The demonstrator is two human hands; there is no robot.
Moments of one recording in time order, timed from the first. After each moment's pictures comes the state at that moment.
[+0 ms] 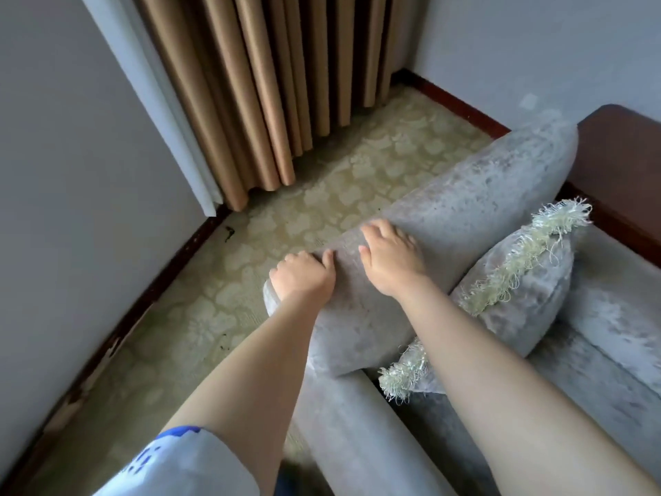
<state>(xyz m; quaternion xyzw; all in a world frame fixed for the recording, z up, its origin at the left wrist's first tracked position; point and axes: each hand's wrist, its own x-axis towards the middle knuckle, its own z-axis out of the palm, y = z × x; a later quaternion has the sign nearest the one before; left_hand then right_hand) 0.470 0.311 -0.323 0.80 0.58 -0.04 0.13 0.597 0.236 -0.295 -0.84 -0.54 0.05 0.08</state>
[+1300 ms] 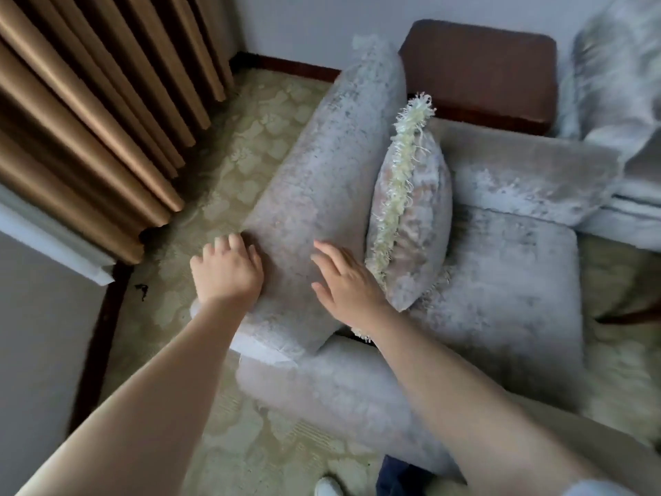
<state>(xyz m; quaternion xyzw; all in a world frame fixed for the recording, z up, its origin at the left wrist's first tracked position) 0.443 0.309 -0.326 0.95 0.31 0.07 0.00 0.513 0.123 -0.370 -0.87 -0.44 0.00 0.22</state>
